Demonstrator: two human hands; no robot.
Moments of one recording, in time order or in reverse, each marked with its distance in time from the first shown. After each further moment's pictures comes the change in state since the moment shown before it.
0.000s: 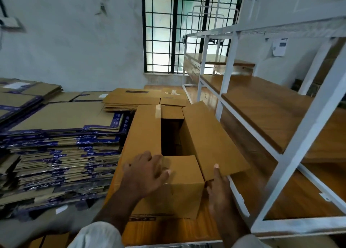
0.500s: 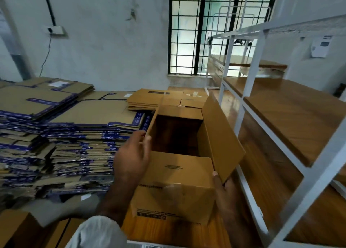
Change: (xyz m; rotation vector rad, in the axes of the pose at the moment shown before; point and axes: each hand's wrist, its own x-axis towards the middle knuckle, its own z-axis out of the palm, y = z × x) left_hand -0.010 -0.012 -0.034 -0.313 0.712 -0.216; right_hand 0.015 0.014 0.001 -0.487 -0.181 -0.351
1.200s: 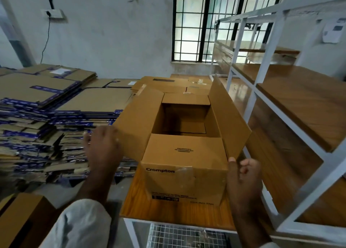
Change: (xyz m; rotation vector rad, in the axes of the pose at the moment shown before) left_hand -0.001 -0.109 -0.052 0.443 0.016 -0.099; right_hand -0.043 -0.015 0.011 -0.163 0.404 -0.421
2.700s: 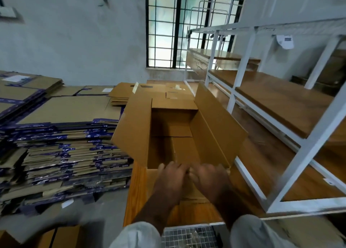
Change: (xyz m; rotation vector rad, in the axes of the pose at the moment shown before) left_hand -0.068 0.103 0.014 -0.201 -0.786 0.527; right_hand -0.028 -0.070 0.035 -0.936 -0.900 -0.269
